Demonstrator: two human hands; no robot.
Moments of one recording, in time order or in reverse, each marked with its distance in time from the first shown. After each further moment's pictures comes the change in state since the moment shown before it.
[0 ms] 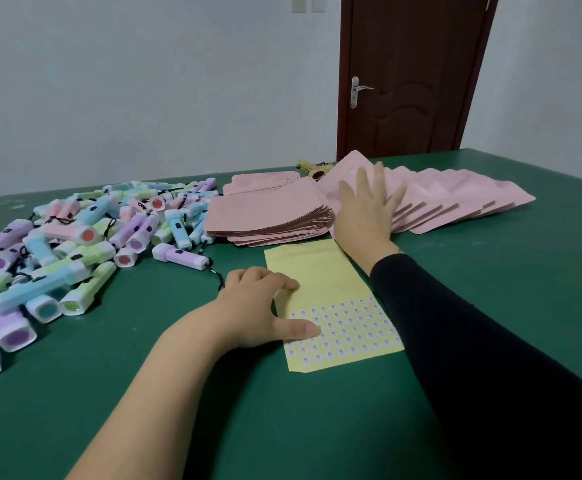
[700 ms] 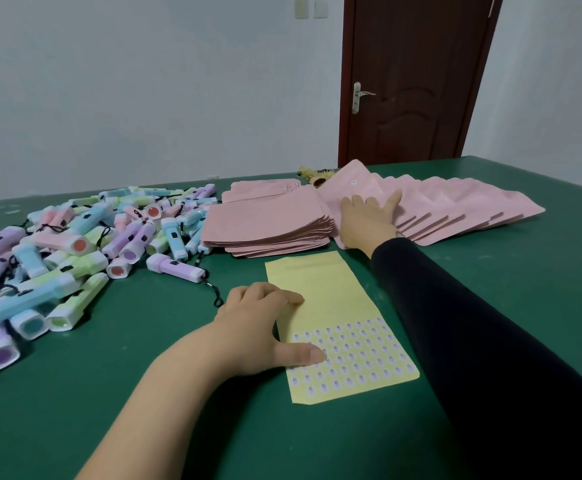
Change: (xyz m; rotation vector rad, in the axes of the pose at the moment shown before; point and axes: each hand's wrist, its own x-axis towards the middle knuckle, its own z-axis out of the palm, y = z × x) left_hand 0.000 0.002 0.004 -0.033 -0.003 0.040; right_hand 0.038 0.003 0.004 -0.181 -0.410 -0.071
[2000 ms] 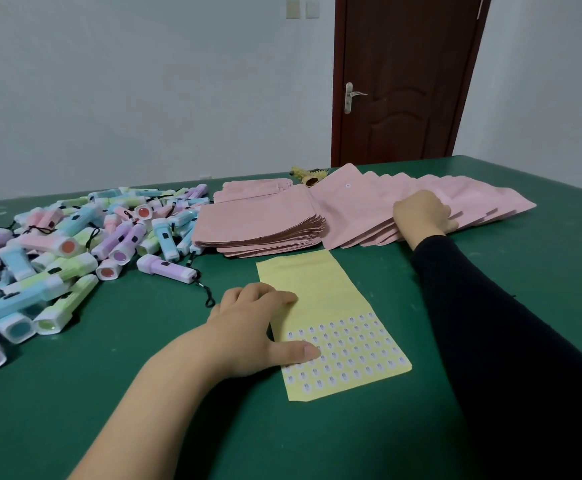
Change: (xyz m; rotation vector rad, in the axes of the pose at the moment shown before) left_hand 0.000 0.004 0.001 0.046 -0.020 -0.005; right_hand -0.002 0.080 0.009 0.796 0.194 0.649
